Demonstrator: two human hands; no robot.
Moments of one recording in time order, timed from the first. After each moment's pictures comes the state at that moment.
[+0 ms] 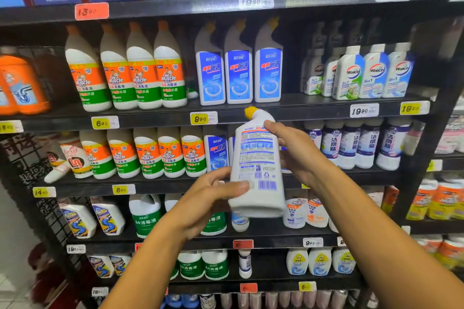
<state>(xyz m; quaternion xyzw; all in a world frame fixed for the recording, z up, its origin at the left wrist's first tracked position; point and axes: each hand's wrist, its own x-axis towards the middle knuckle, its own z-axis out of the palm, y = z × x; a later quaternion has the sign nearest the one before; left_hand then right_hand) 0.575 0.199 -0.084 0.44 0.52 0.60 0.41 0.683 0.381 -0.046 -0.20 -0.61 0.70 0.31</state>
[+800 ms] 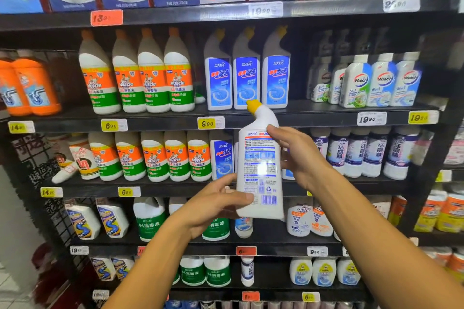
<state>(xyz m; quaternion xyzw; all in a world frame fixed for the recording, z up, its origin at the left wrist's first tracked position) 0.554 0.213 -0.101 0.42 0.58 0.56 0.42 0.671 0.379 -0.042 -0.23 -0.62 0.67 0.34</state>
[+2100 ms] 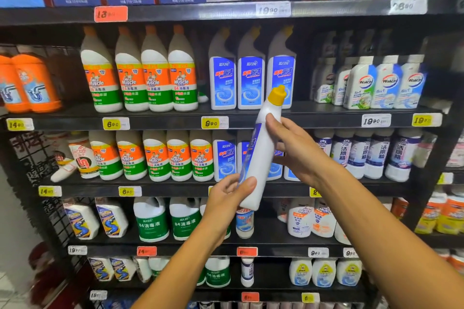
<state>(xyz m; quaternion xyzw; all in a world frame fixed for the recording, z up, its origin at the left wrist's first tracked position) 0.561 0.237 -0.133 0.34 0.55 0.70 0.30 0.660 0.364 -0.030 -0.16 -0.67 0.65 0.32</state>
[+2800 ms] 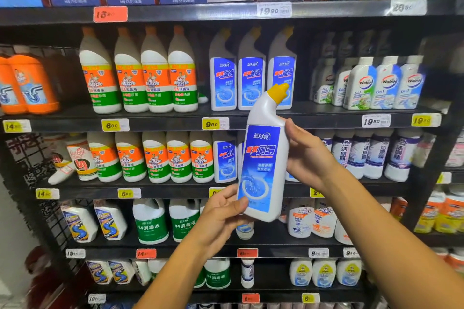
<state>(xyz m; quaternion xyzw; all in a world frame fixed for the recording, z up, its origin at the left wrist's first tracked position) 0.547 0.217 -0.147 0.37 0.41 0.71 0.45 0.669 0.374 -0.041 -0.01 -0.57 0.77 0.28</state>
